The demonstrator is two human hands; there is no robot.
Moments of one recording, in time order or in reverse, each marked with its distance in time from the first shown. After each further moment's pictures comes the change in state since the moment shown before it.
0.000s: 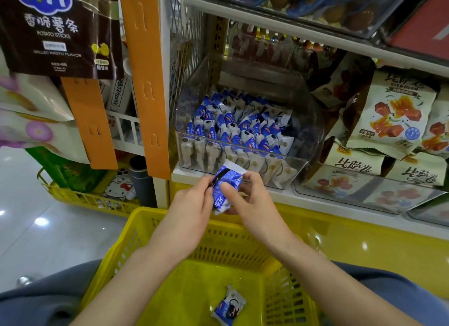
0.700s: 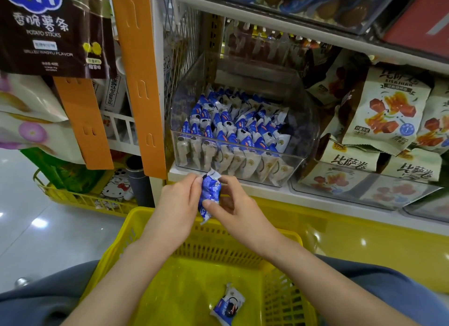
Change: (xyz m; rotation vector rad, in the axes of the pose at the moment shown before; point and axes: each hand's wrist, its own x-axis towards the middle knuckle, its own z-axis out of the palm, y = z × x) left_hand 0.009 -0.004 -0.005 0.124 0.108 -0.006; right_hand -0.002 0.009 0.006 -0.241 -0.158 -0.130
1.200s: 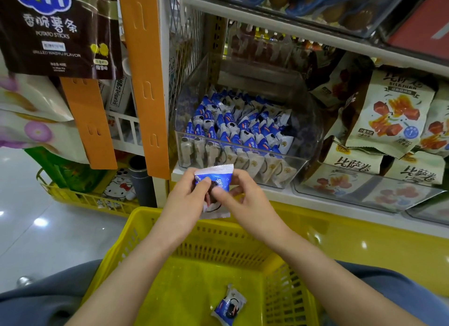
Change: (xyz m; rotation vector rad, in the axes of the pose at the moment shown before) left_hand 0.003 0.014 -0.001 -0.627 -0.090 -0.345; right_hand 0.009 -0.003 -0.008 0.060 0.095 -0.014
